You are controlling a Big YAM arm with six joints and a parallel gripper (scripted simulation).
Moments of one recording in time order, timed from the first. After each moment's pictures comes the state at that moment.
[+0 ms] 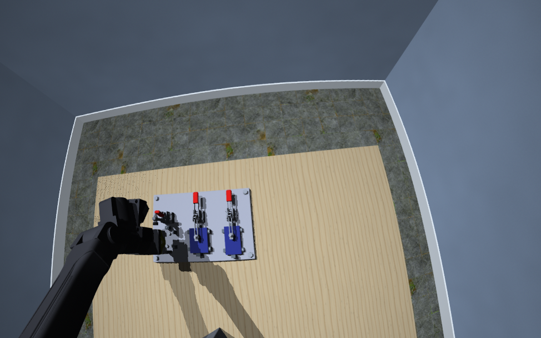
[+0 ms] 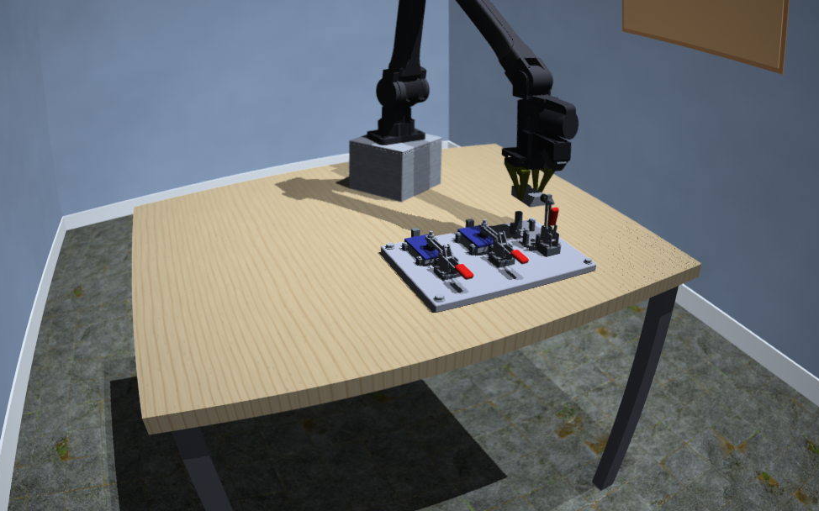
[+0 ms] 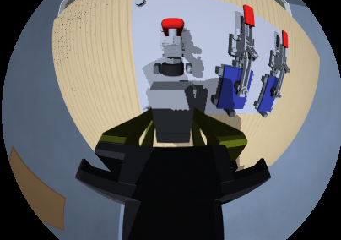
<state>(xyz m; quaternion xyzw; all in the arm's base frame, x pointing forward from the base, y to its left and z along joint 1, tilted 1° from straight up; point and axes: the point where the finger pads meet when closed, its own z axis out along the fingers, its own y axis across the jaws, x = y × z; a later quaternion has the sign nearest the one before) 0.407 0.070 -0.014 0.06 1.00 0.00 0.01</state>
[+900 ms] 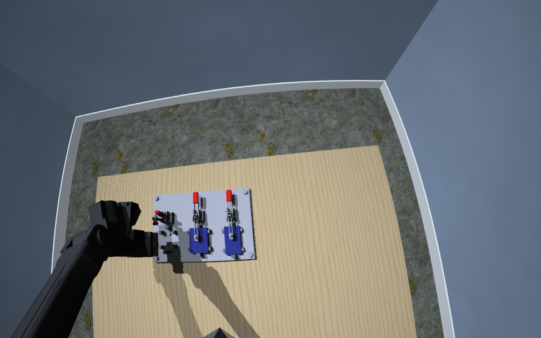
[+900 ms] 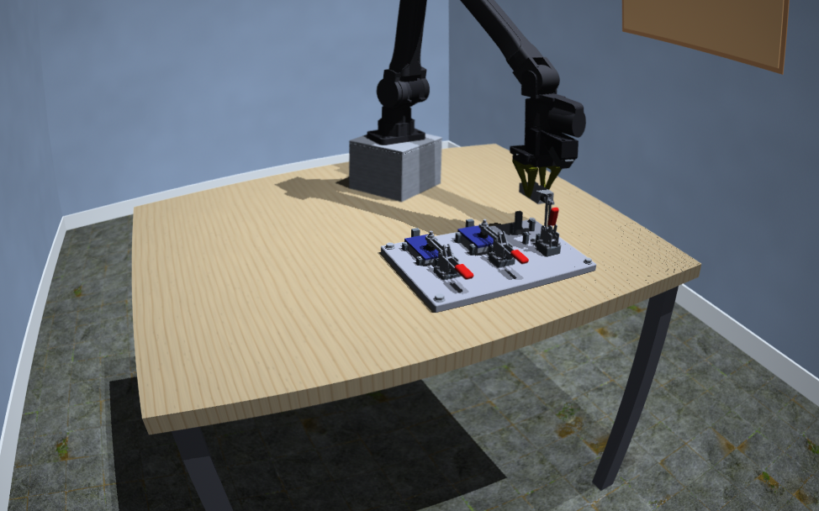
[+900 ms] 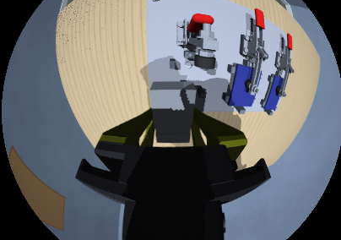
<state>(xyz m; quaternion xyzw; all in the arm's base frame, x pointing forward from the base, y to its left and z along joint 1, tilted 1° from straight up) 0.404 0.094 -0.013 0.06 1.00 0.00 0.01</state>
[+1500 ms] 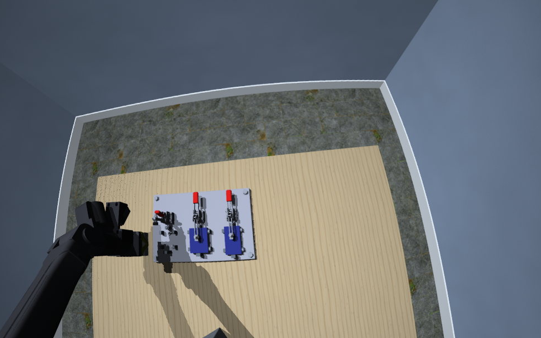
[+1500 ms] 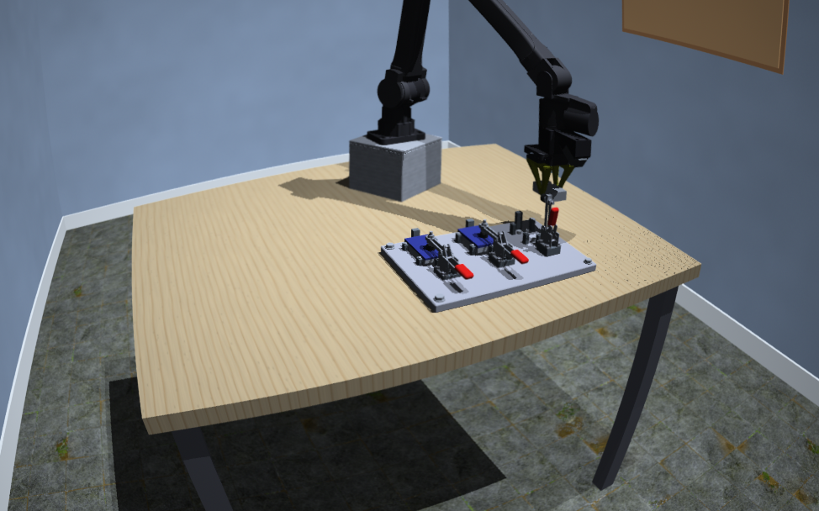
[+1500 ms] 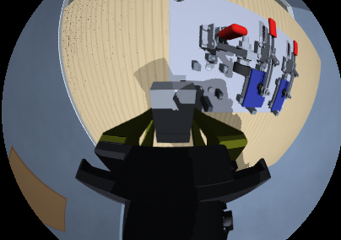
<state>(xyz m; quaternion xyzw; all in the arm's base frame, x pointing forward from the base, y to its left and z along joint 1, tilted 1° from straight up) 0.409 0.128 -0.012 0.06 1.00 0.00 0.01</state>
